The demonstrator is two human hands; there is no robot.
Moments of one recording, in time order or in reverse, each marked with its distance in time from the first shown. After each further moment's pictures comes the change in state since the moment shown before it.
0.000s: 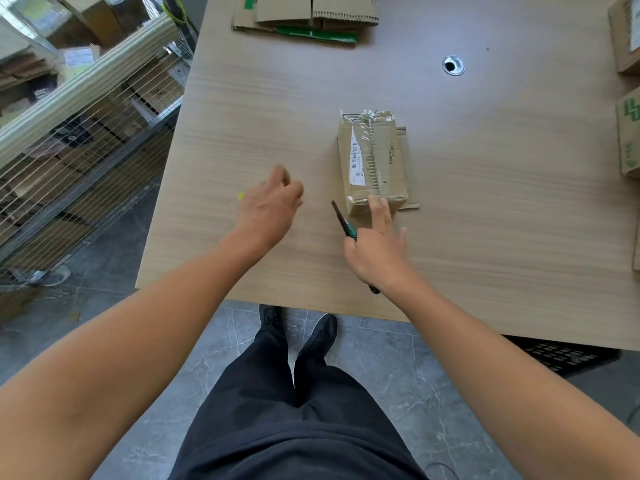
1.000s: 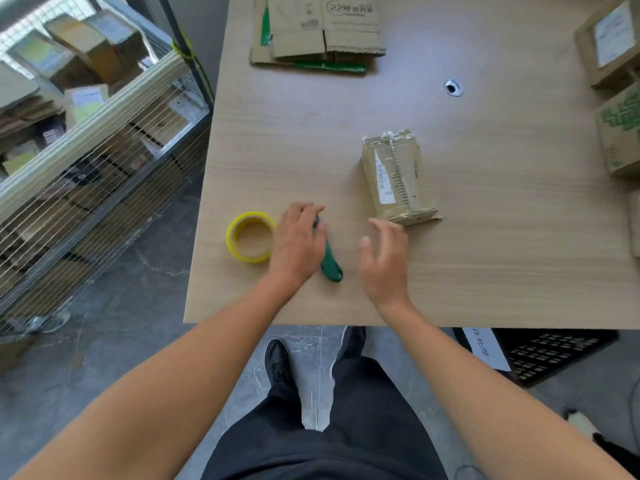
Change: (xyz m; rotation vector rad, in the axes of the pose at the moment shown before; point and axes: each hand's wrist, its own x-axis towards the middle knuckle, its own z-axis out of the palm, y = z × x) left_hand -0.027 -0.039 0.001 -0.526 0.116 -0.063; right_hand -0.006 -0.081 0.047 0.592 0.703 -0.067
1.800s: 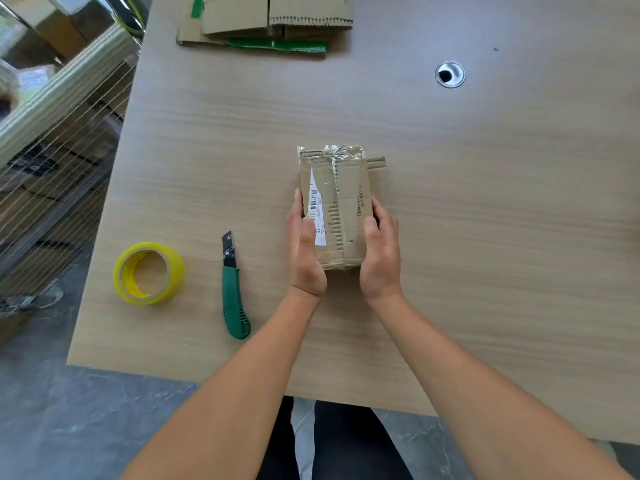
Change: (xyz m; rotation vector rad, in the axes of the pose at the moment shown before) left_hand 0.092 0.105 0.174 -0.974 0.280 -0.478; right_hand 0.154 0.126 -0.038 0.600 -0.175 0.290
